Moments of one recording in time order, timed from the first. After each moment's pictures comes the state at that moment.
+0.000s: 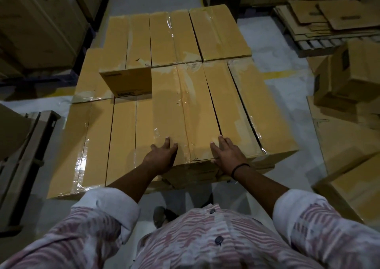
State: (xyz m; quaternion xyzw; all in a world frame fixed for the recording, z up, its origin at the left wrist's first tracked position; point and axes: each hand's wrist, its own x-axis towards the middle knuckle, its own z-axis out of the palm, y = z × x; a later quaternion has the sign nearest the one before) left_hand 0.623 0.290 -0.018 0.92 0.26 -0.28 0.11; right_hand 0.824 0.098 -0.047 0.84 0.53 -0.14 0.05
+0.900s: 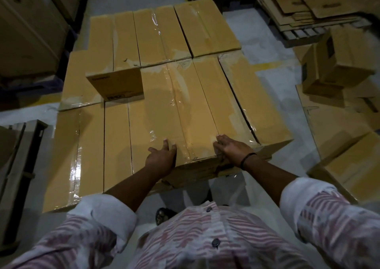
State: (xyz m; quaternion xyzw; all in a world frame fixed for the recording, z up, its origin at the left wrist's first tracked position) left_hand 0.633 0.288 -0.026 0.92 0.24 -0.30 0.06; right_hand 0.844 0.086 -0.022 0.77 0.61 -0.16 0.10
